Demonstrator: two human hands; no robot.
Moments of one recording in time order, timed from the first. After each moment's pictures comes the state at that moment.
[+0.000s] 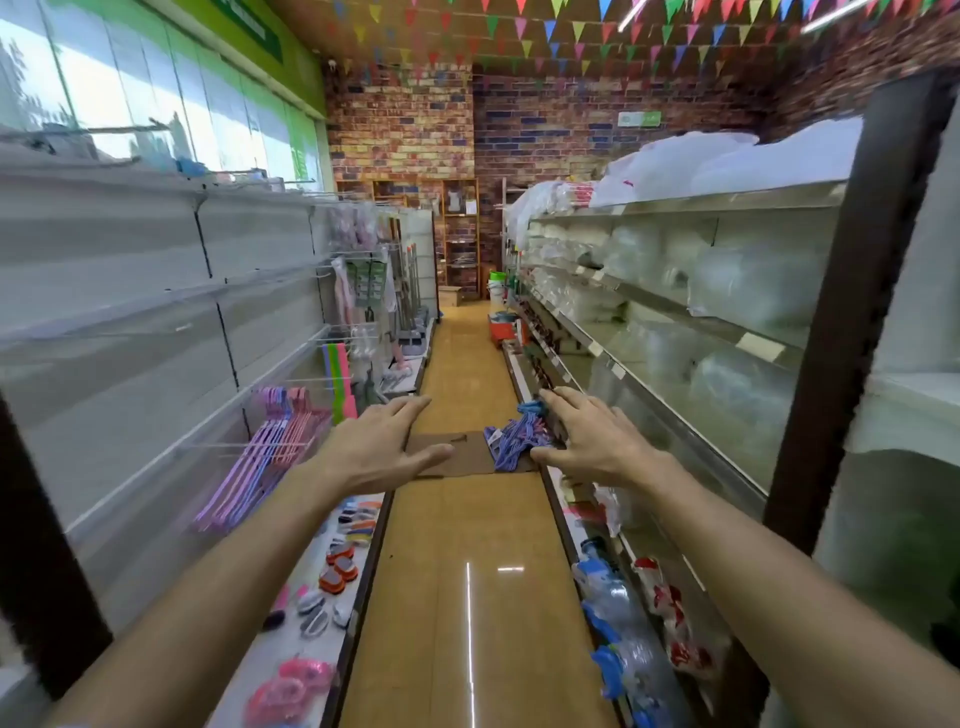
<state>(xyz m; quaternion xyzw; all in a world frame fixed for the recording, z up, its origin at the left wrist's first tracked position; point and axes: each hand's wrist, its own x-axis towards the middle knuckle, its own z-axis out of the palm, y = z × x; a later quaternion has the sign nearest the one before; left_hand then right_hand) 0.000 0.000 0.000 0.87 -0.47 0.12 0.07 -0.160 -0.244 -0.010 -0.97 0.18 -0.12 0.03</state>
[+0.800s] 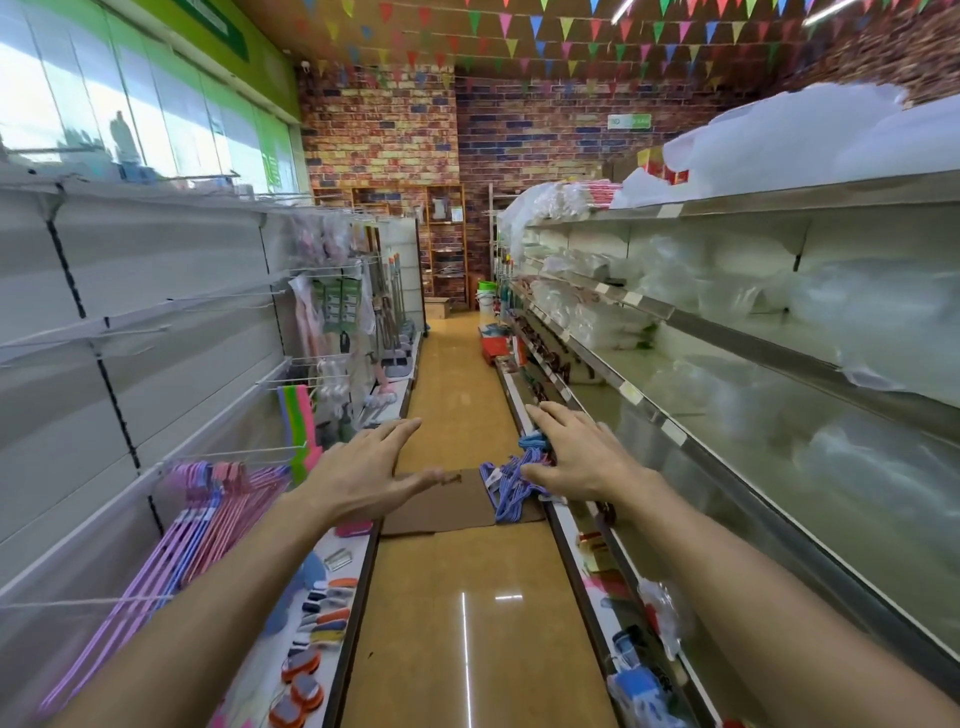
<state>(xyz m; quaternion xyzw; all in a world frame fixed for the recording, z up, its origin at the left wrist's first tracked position) 0.323 -0.214 -0.014 0.87 -0.47 0.11 0.07 0.164 -0.454 -0.023 -0.98 0.18 -0.12 0.04</state>
